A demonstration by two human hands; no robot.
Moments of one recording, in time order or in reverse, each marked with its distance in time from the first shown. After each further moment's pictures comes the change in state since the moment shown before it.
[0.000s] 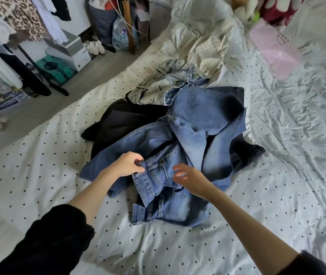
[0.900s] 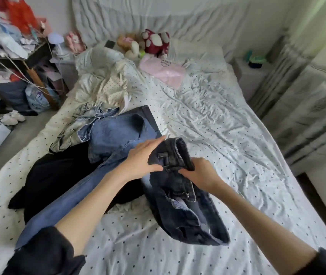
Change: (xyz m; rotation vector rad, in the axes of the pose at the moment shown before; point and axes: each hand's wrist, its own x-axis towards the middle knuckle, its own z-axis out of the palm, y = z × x) left_hand -0.071 0.262 0.064 0.249 -0.028 0.746; right_hand -0.194 0.086 -0.100 0.047 0.721 0.074
